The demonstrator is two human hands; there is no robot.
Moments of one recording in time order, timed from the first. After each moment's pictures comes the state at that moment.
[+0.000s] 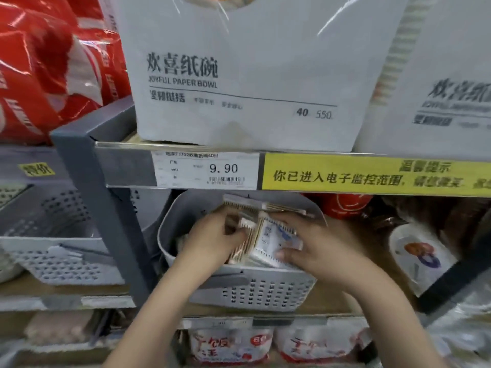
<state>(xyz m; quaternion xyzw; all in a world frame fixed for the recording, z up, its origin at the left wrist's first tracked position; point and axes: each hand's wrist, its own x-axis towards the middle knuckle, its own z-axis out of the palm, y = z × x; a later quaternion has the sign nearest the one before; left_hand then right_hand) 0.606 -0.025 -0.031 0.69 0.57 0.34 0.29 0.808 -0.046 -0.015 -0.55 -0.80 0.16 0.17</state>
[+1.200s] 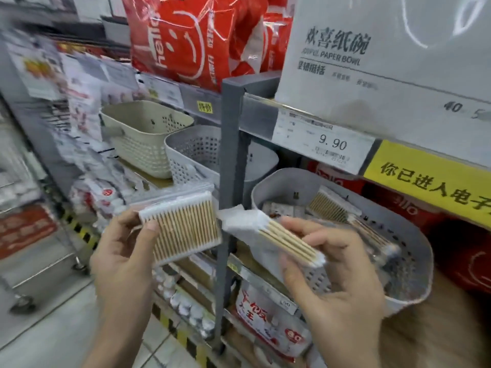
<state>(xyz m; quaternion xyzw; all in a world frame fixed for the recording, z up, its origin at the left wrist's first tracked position) 0.552 -0.209 -0.063 0.25 0.60 0.76 0.03 0.746 -0.121 -0.019 -0.18 -0.74 0.37 0.54</state>
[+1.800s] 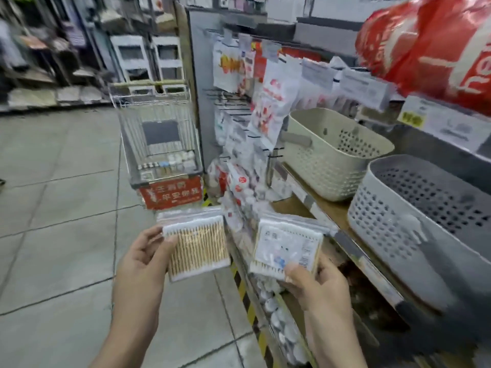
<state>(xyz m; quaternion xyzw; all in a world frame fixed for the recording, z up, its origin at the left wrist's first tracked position) 0.370 -0.382 -0.098 -0.02 0.65 0.76 -0.02 0.474 -0.191 -0.101 -0.27 -0.59 0.73 0.21</state>
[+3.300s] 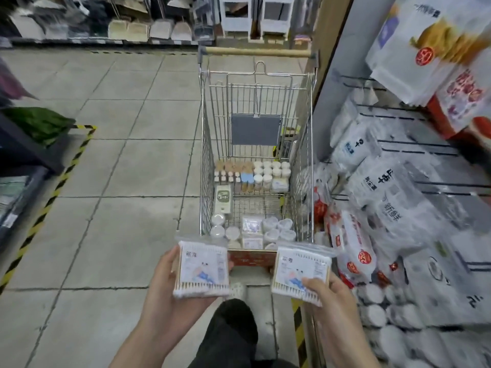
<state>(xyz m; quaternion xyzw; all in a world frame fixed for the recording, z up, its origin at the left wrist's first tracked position) -0.183 -0.474 -0.165 -0.26 0.32 0.88 0.23 -0.163 -0.234 -0.198 -0.32 -0.59 0.74 -0.09</state>
